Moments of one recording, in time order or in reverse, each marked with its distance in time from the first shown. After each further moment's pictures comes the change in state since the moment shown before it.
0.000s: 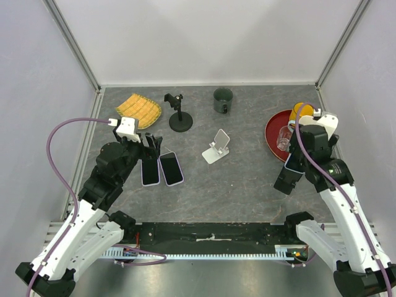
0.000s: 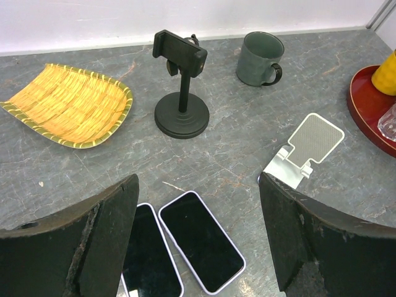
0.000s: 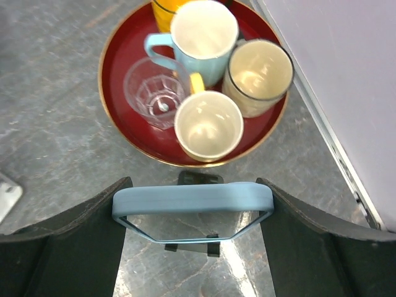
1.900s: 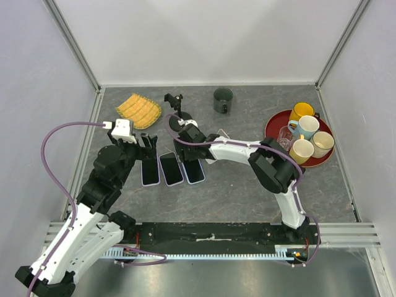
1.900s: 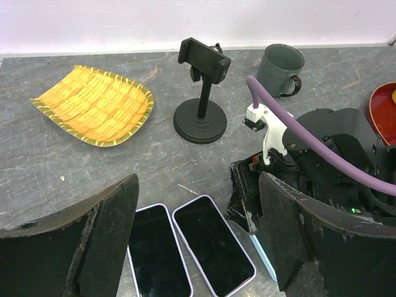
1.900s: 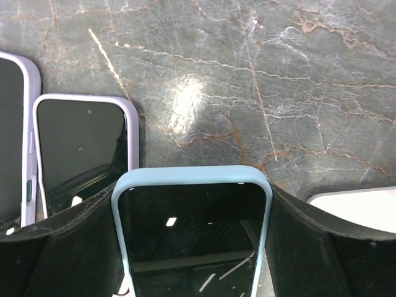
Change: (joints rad) left arm 0.000 -0.034 -0.015 0.001 -0.084 0.000; right arm 0.644 1.280 0.520 0.521 -0.473 0.126
